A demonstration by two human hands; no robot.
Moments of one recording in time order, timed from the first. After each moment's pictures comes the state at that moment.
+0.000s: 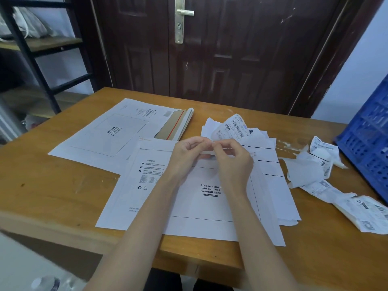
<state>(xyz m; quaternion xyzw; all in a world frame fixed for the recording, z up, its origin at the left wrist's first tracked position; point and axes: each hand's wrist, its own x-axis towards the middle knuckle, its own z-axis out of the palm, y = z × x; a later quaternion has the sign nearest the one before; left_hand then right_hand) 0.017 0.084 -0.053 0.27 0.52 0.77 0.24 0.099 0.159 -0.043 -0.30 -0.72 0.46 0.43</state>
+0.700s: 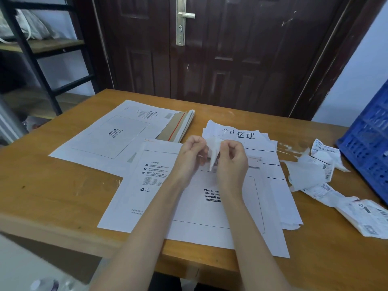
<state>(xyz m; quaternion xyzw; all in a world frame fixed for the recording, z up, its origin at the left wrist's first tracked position) 0.023 0.087 -0.047 0.21 0.53 0.78 0.25 0.090 0.151 -0.044 -0.29 -0.62 0.56 0.46</state>
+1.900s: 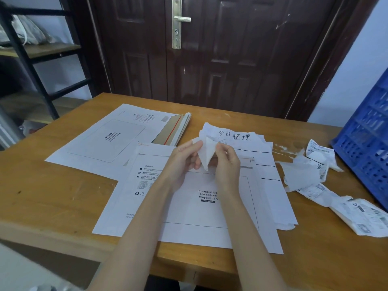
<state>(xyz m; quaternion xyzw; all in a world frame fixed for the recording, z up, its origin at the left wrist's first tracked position) 0.023 0.073 -0.037 0.26 0.55 0.74 0.28 0.090 0.154 -0.040 -0.29 -0.58 0.67 0.36</state>
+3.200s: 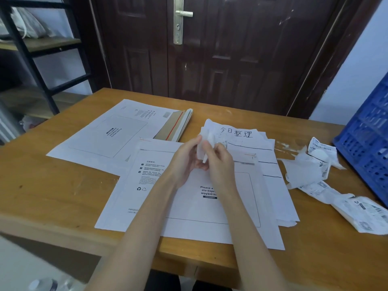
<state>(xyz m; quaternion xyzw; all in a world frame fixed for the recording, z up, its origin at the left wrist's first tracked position) 0.025 0.078 -0.037 0.25 0.53 0.74 0.33 0.090 0.146 -0.045 -0.25 -0.66 0.65 0.29</state>
